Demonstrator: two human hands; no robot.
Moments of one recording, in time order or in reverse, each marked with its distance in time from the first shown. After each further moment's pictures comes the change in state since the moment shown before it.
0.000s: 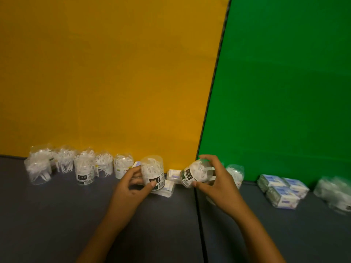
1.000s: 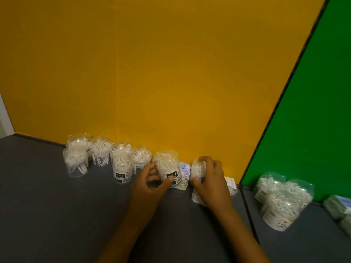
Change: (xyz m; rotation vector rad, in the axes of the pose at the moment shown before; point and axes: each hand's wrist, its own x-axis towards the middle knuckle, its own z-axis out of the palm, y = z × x) left_hand 0.055 -0.064 -0.062 0.071 0.180 -0.055; right_hand 0.076 0.030 0.175 -0.345 0.016 0.033
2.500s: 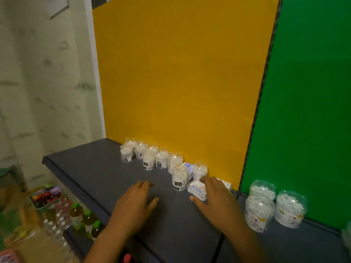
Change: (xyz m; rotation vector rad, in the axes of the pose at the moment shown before) left_hand -0.165 0.101 0.034 1.202 0.094 -0.058; right_hand -0.074 0.031 -0.139 -0.024 -0.355 -0.437
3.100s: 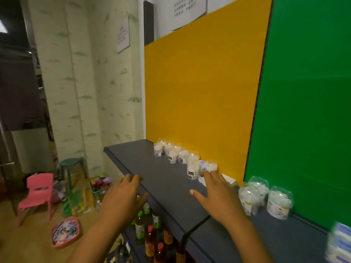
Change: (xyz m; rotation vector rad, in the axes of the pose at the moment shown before) left_hand -0.171 0.085 -0.088 0.313 0.204 -0.218; right_hand -0.097 -0.011 -0.087 -0.007 0.000 -0.268
